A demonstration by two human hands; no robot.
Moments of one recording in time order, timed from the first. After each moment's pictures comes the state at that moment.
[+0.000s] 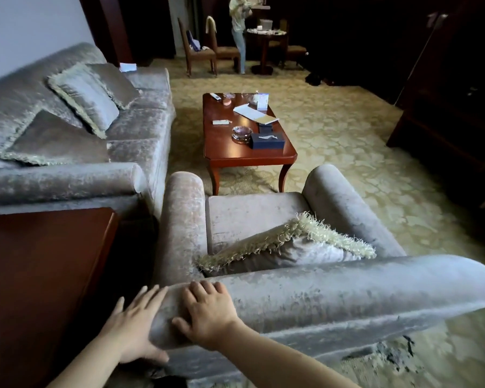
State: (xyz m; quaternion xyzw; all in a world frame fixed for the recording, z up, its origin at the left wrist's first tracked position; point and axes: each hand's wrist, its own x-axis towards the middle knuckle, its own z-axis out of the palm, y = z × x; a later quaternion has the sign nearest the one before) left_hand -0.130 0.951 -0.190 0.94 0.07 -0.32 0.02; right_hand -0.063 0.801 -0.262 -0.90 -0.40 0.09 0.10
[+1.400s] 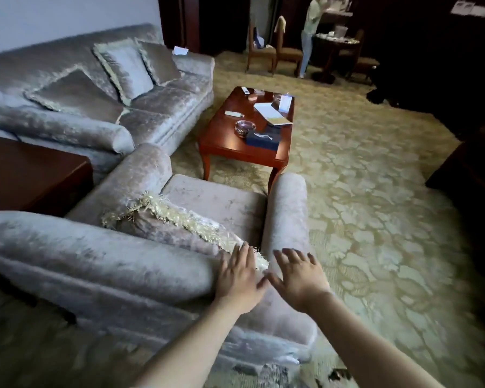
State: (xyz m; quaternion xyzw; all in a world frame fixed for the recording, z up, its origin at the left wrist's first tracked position) left_hand 0.129 0.359 -0.267 0.98 0.17 0.01 0.12; right_hand 0.192 0.227 -0.198 -0.92 -0.37 0.08 -0.03
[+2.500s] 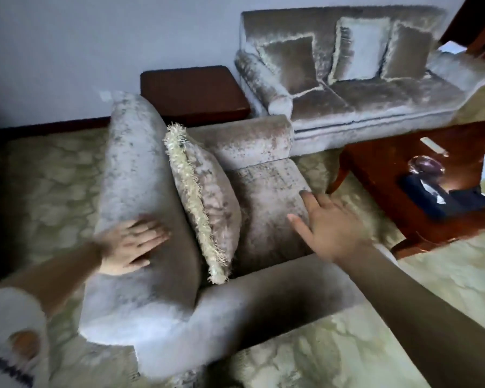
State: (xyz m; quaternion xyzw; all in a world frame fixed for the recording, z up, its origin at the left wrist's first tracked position) left_hand 0.177 0.285 -0.243 0.88 0.43 -0.17 -0.09; right_hand 0.589 0.293 -0.141 -0.64 -0.77 0.03 -0.03
